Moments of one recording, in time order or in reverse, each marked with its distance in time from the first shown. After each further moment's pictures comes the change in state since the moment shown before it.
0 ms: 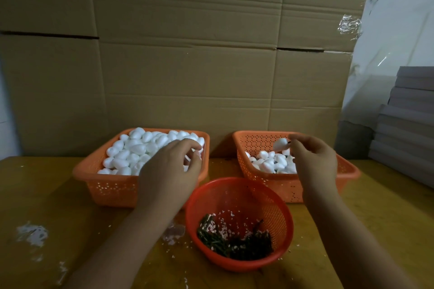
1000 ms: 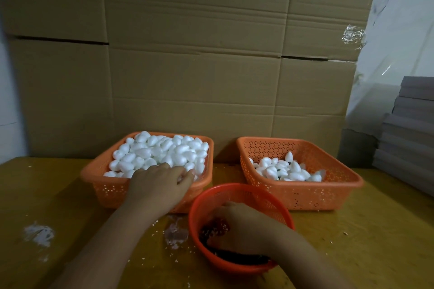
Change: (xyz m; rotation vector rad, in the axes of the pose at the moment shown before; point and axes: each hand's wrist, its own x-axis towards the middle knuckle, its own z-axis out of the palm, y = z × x) left_hand 0.010 -0.042 -0.002 0.599 -0.541 -0.048; right_hand -0.075 0.015 0.043 -0.881 -1.246 -0.420
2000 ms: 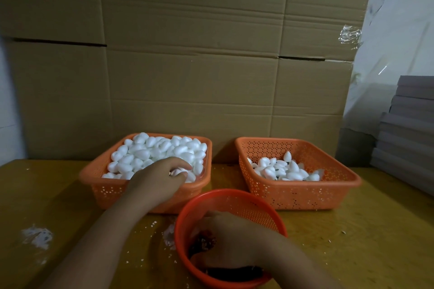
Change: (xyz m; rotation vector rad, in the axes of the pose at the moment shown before) left_hand 0.005 -0.008 -0.007 -0.649 -0.038 -0.065; right_hand -0.005 -0.024 0.003 0.102 -0.013 -0.165
